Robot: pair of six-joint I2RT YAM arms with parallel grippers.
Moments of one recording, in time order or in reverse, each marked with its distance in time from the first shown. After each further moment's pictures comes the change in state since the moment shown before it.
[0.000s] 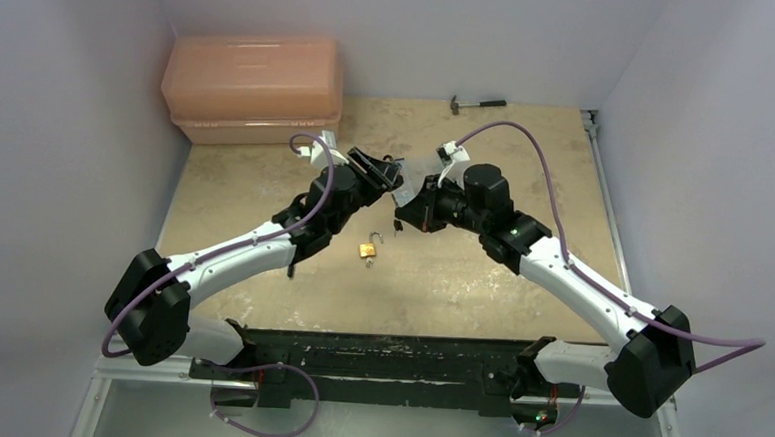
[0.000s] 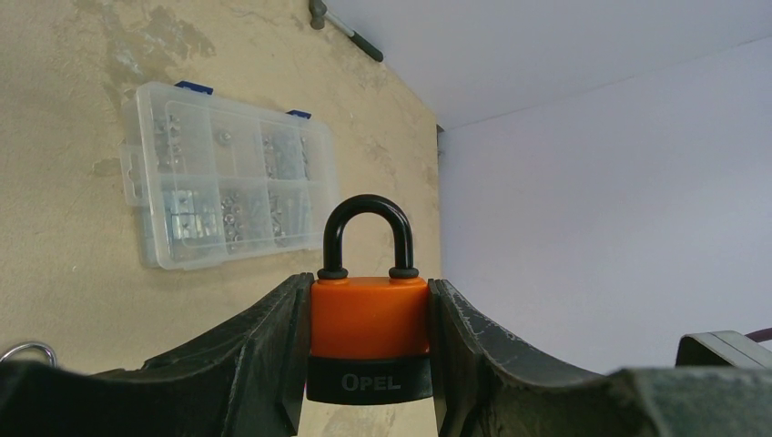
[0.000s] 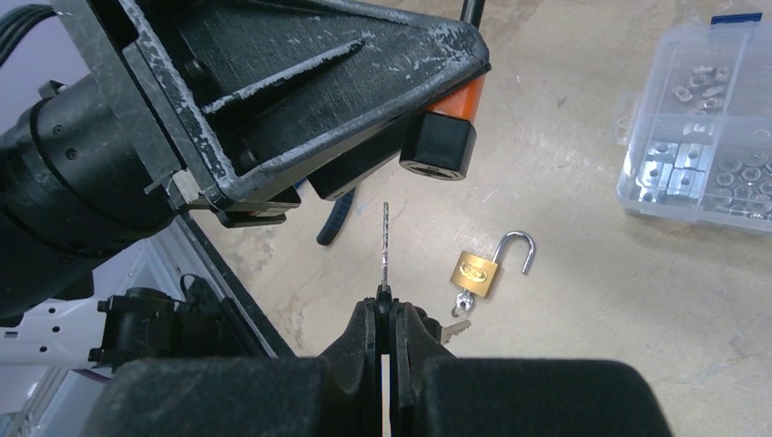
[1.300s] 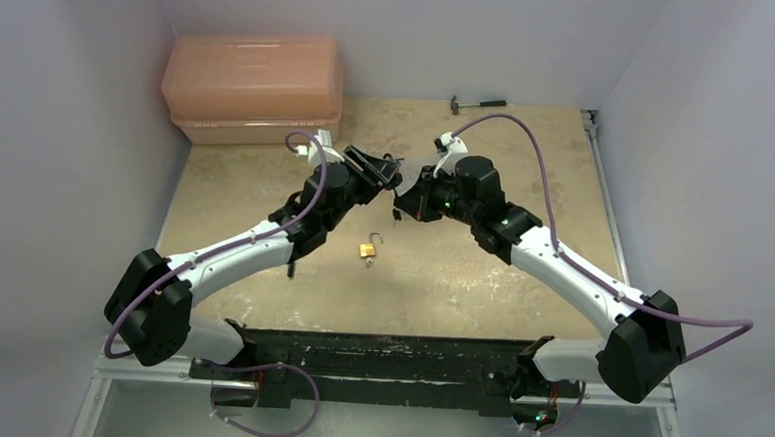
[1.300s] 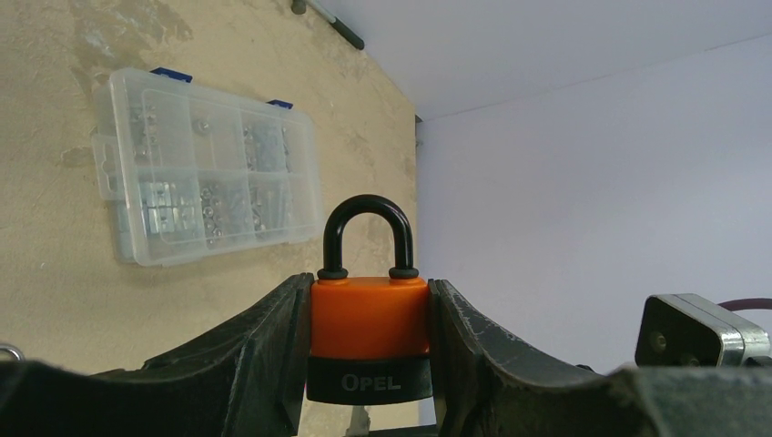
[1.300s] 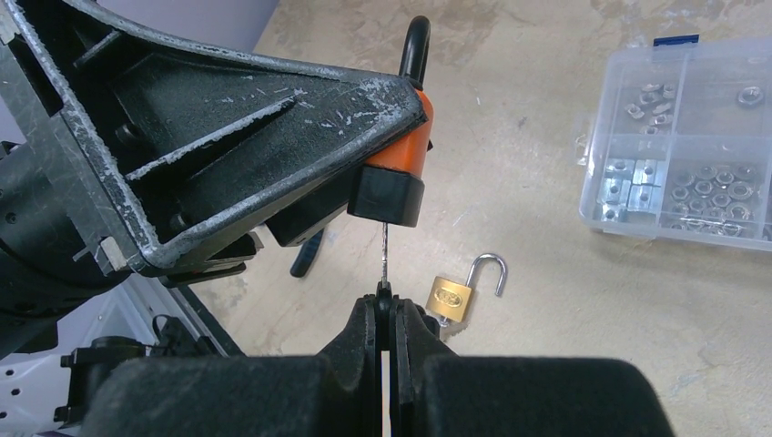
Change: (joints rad) left arm 0.042 0.000 -0.023 0.043 0.093 -0.050; right arm 0.000 0.074 0.055 0.014 0.097 0.016
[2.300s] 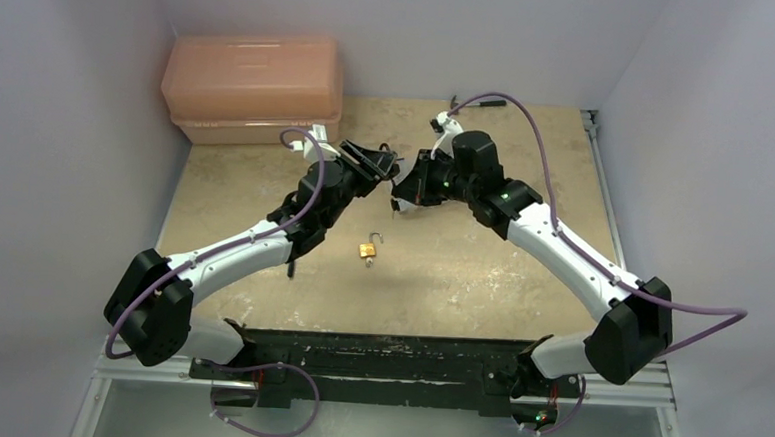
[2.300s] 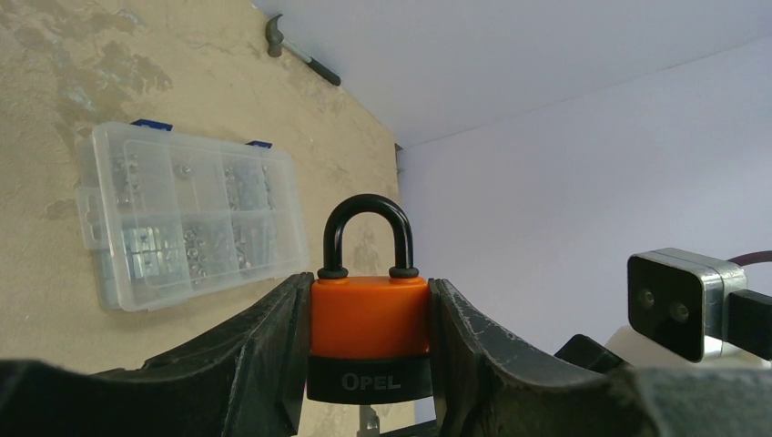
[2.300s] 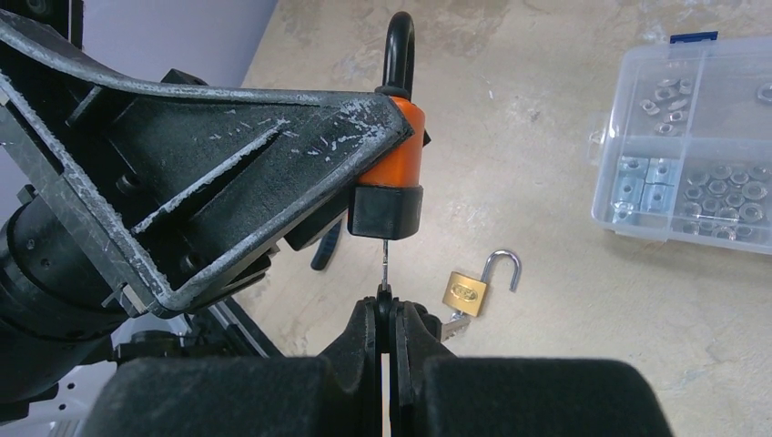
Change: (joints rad) left arm 0.016 0.000 -0.014 0.091 -0.015 0.054; right arm -0.041 0.103 0.208 -0.189 -0.080 0.006
